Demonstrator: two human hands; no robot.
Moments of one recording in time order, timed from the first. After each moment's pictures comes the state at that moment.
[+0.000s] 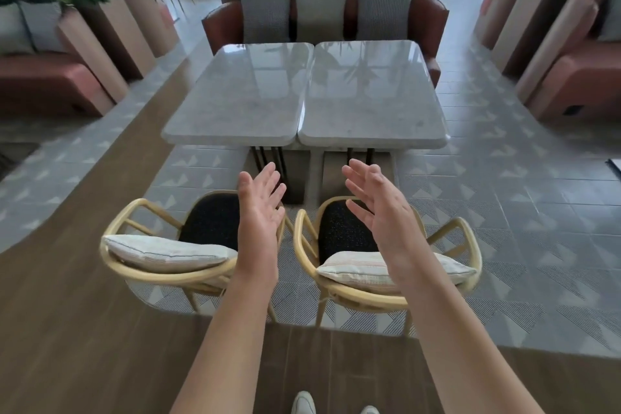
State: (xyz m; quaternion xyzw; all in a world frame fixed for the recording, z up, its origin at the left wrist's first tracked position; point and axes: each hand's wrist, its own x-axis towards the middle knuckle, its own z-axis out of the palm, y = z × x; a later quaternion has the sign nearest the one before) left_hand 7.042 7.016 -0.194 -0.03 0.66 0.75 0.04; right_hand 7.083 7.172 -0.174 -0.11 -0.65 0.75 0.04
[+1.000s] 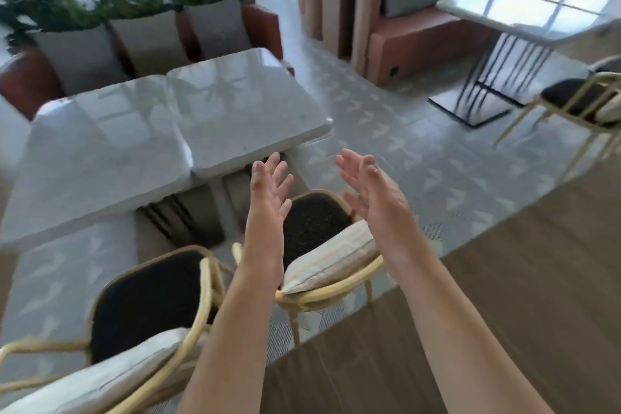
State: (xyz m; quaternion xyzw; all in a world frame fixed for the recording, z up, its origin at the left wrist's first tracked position) left_hand 7.007 7.054 -0.180 0.16 0.62 0.72 0.26; right_hand 7.109 7.157 -0.167 -0.25 -0.63 0.69 0.25
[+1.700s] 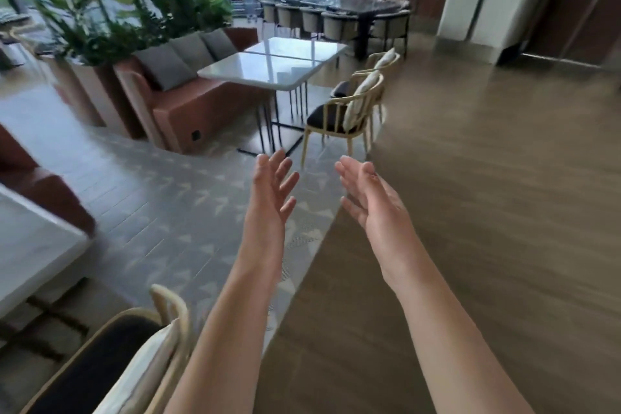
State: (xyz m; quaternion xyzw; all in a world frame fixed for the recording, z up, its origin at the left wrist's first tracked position) left_hand 7.329 7.391 -0.122 0.41 0.48 0.62 0.46; right_hand 7.470 7.403 -0.125 -0.43 -0.54 0.54 0.48
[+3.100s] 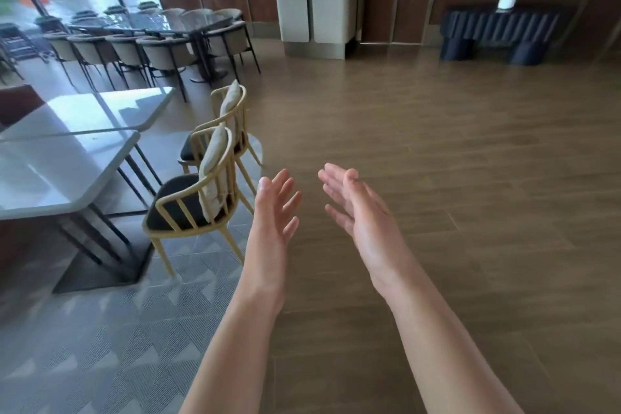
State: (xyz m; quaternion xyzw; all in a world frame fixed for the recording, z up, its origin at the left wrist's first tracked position) left_hand 7.655 8.107 -0.144 0.51 0.38 0.47 0.61; right_hand 7.779 8.067 -0.139 -0.51 -0.39 0.44 0.63
